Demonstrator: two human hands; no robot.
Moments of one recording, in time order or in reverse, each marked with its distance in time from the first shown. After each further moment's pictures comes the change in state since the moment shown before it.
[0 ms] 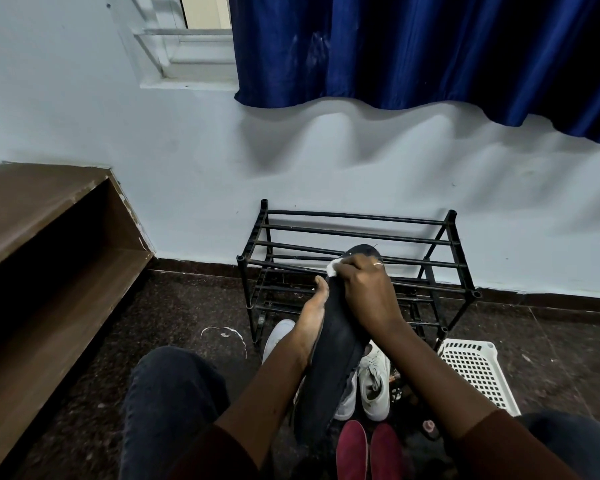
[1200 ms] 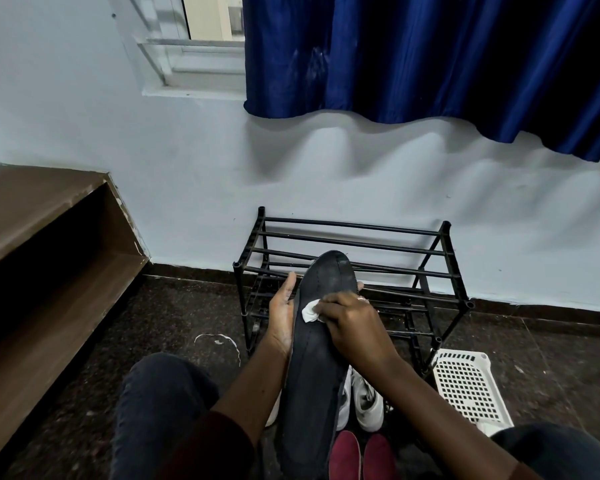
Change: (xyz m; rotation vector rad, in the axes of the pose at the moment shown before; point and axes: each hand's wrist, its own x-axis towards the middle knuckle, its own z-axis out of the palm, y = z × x) left_hand 0.000 0.030 -0.031 -0.039 -0.244 0.103; right_hand -0.031 -0.028 -0.014 0.169 -0.079 -0.109
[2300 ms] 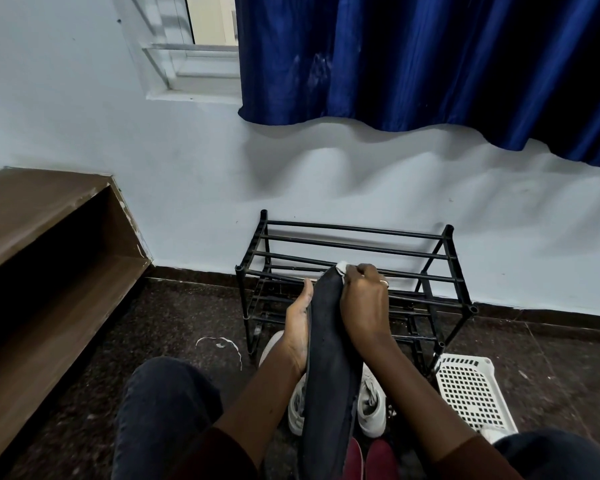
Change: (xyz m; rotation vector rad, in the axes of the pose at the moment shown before) left_hand 0.005 -0.019 0.018 0.085 0.249 0.034; right_hand 0.036 0.018 0.013 -0.159 0.154 0.411
